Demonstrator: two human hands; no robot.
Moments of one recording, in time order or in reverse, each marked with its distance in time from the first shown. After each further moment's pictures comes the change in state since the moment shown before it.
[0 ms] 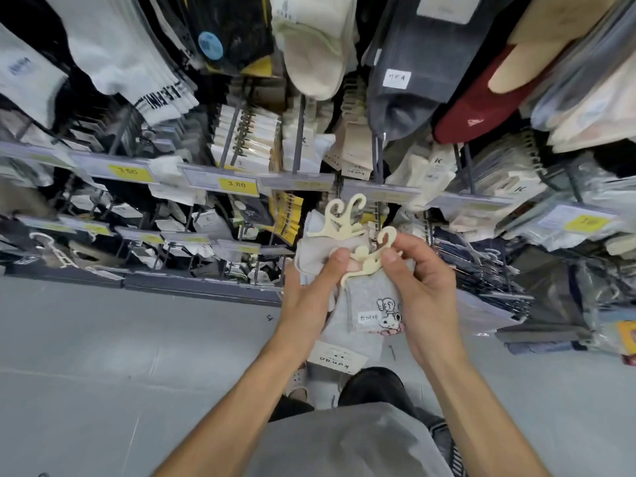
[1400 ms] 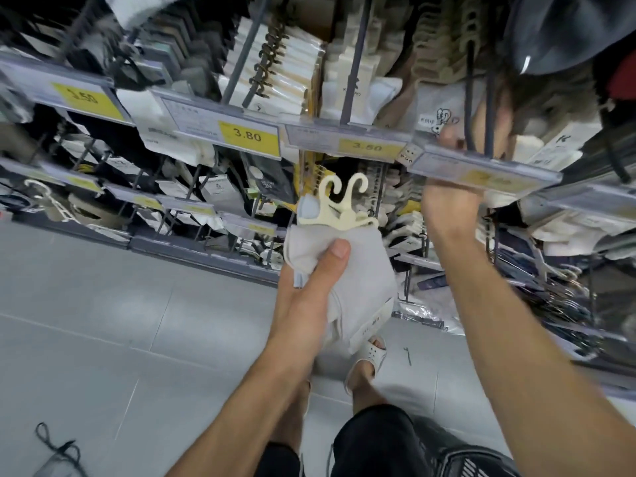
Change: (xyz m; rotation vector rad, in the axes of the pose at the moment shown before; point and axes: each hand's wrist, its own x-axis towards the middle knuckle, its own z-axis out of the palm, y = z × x) left_hand 0.051 -0.035 -0.034 -0.146 0.035 0.075; right_hand 0.153 0.093 0.006 -0.741 0.183 -0.016
